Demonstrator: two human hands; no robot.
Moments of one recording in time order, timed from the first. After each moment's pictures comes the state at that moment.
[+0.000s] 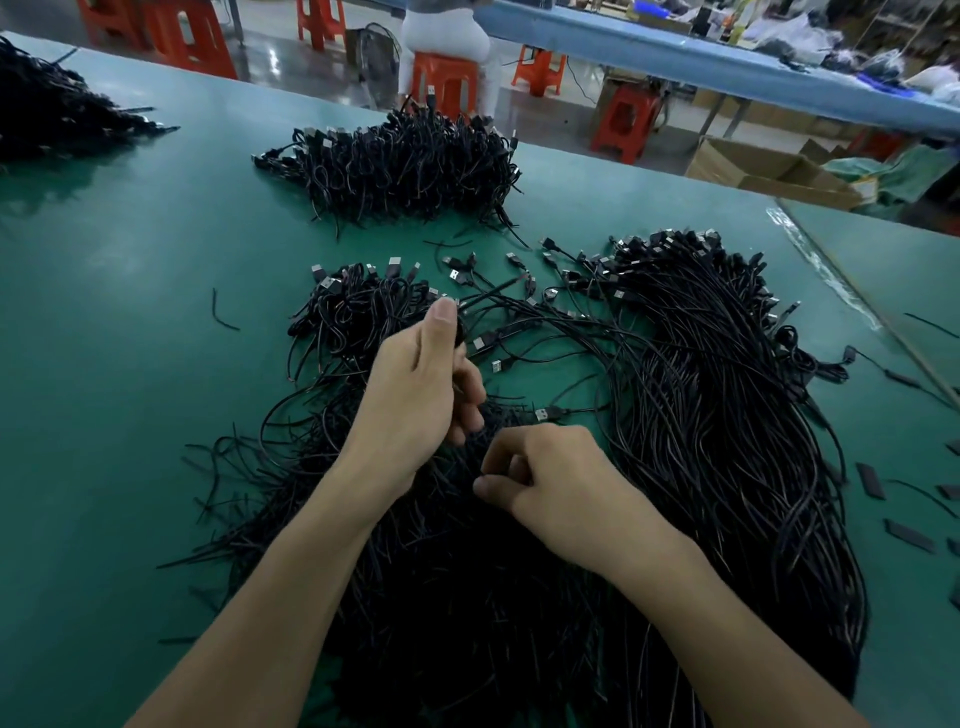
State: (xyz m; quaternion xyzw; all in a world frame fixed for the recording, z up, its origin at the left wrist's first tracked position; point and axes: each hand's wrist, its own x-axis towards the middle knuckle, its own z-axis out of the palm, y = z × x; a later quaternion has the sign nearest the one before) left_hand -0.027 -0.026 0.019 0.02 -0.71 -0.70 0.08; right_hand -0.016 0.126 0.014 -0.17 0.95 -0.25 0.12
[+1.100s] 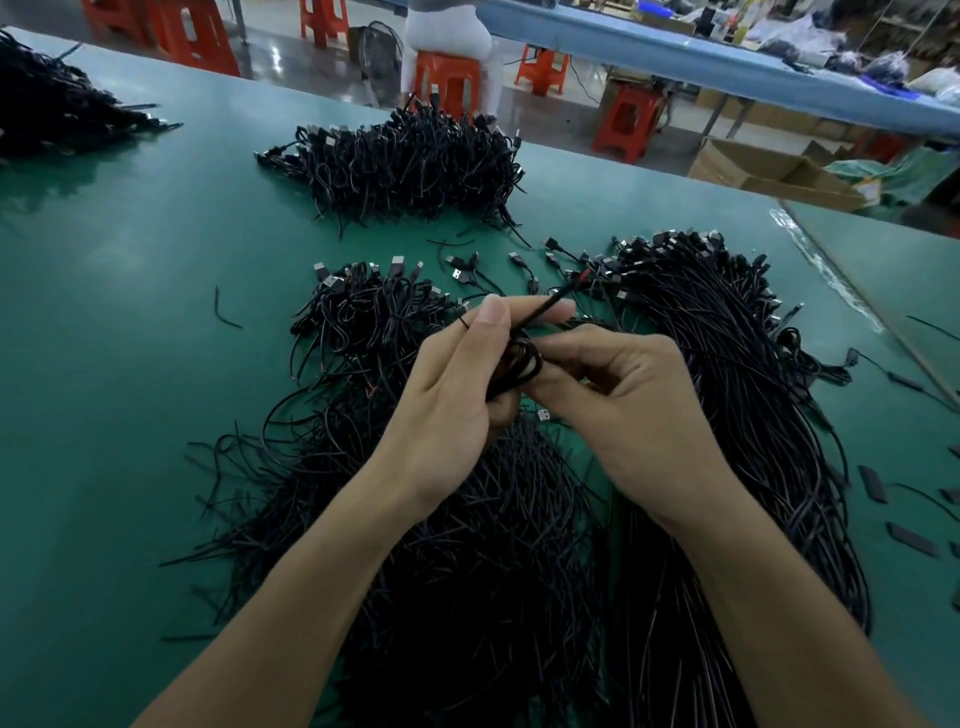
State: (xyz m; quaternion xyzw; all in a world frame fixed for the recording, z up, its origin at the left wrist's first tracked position) left_hand -0.009 -0.012 0.041 -0.15 -0.60 -0.78 0.06; right_hand -0.022 0.130 0.062 -0.23 0.77 -0.59 -0.04
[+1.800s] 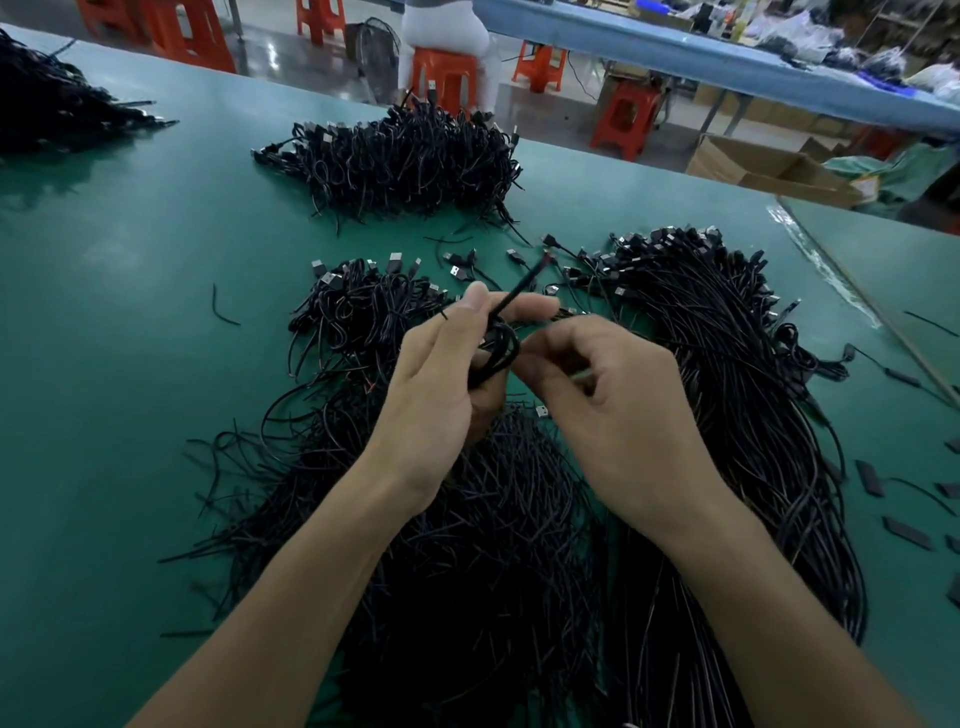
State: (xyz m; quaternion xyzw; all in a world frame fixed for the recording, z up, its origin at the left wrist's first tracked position) left_hand -0.011 -0.015 0.037 -0.11 -0.60 -0.79 0.07; right_hand -0.017 0.128 0.062 -0.22 0.88 -0.41 -0.11
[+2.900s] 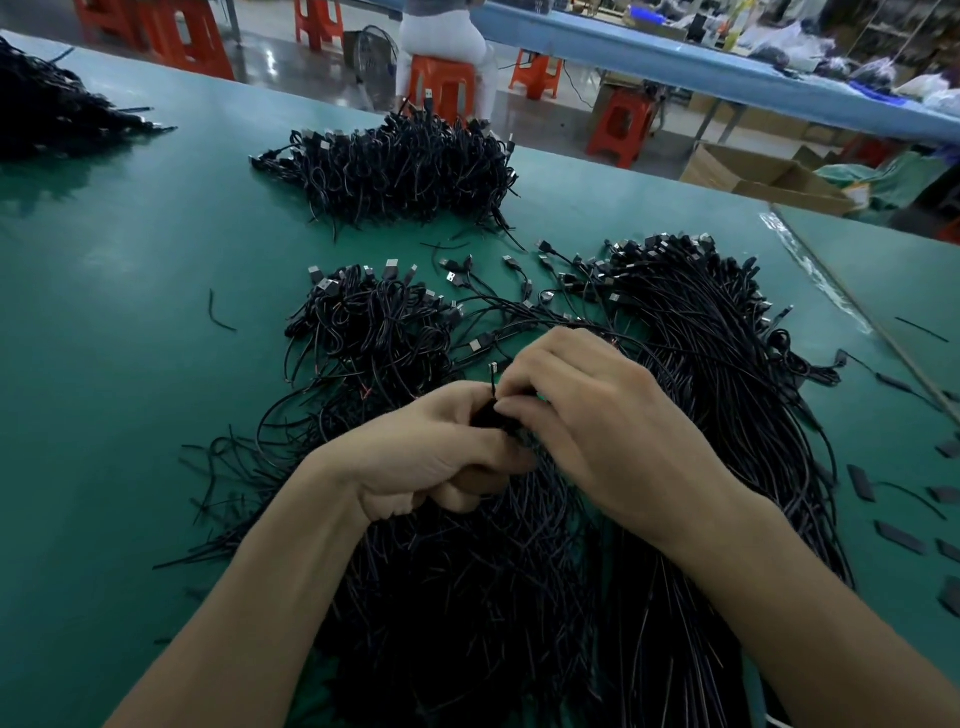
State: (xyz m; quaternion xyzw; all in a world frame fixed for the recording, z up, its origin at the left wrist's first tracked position) left_hand -0.017 -0.036 0.026 -0.11 -0.59 -0.73 -0.31; right_hand -0.019 0.137 0.068 -0.38 0.90 -0.18 -0.14
